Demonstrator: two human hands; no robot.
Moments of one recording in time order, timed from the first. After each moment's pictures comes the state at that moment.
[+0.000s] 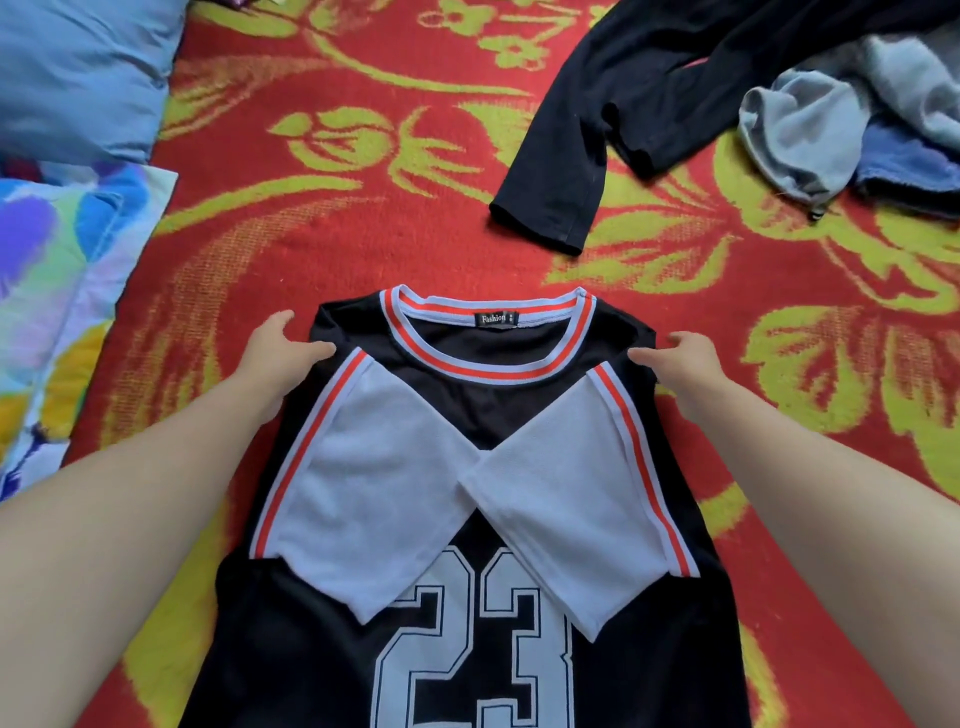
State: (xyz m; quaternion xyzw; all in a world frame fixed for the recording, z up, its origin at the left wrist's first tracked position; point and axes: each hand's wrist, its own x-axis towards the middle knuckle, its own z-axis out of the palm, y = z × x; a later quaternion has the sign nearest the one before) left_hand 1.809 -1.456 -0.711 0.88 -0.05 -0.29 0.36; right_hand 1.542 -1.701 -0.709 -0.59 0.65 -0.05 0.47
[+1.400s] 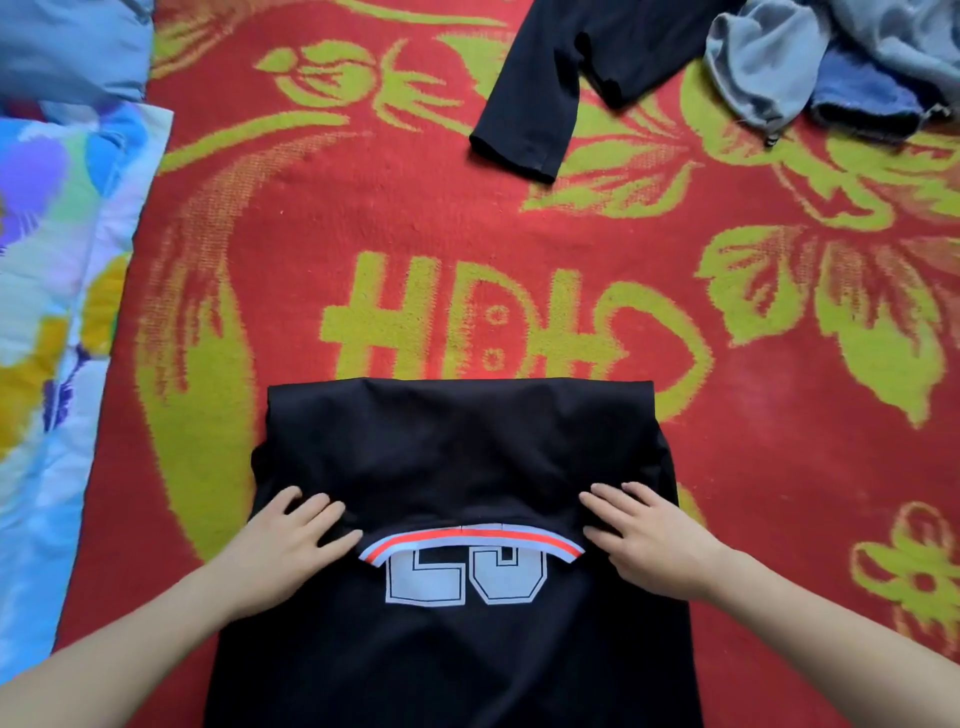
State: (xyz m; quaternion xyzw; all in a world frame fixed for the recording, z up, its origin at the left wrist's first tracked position) left_hand 1.672 -1.247 -0.722 0.60 -0.78 -0.09 -0.14; right_hand 1.353 -1.529 -0.705 -0.97 -0.02 0.25 0.04
